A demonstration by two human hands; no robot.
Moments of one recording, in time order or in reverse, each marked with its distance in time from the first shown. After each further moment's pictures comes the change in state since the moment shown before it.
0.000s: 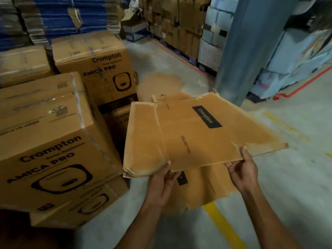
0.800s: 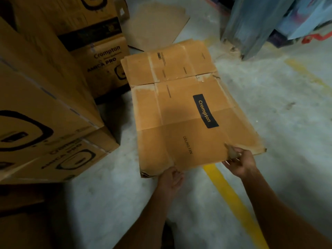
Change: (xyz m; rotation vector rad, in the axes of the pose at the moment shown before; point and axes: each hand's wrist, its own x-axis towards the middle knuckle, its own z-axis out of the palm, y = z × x) left_hand 0.128 -0.191 -0.176 0.213 0.514 -0.477; right_hand 0.148 0.152 -0.181 -0.308 0.333 0.507
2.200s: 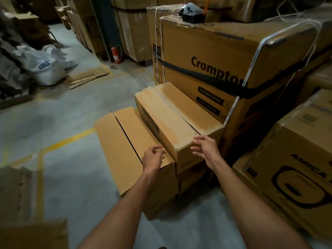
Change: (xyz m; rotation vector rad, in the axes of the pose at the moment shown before) left_hand -0.498 0.024 -0.572 -0.568 1.074 0.957; right_hand -0.650 0.529 0.296 -1.461 -1.535 -0.308
